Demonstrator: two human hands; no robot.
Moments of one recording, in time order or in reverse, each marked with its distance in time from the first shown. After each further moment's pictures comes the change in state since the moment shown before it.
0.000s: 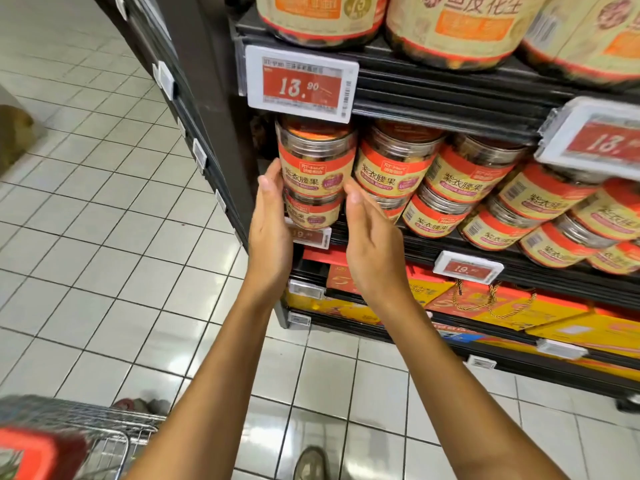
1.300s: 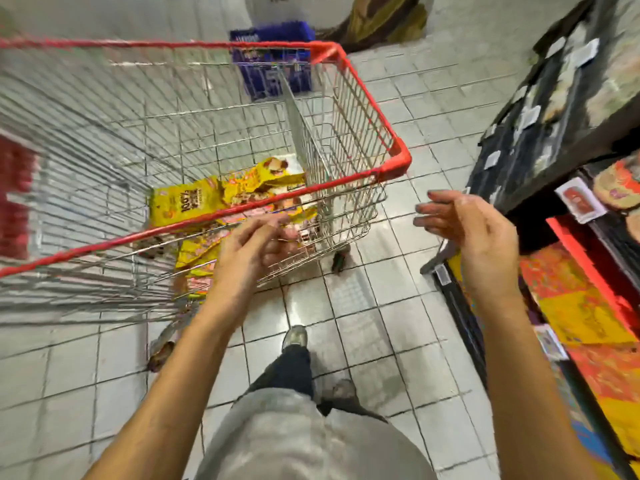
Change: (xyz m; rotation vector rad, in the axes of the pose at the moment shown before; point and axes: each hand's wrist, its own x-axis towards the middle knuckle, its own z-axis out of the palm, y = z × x) left_hand -0.493 0.197 -0.083 0.031 1.067 -0.220; right_hand -0.280 -0.148 -0.008 0.323 -0.909 -0.042
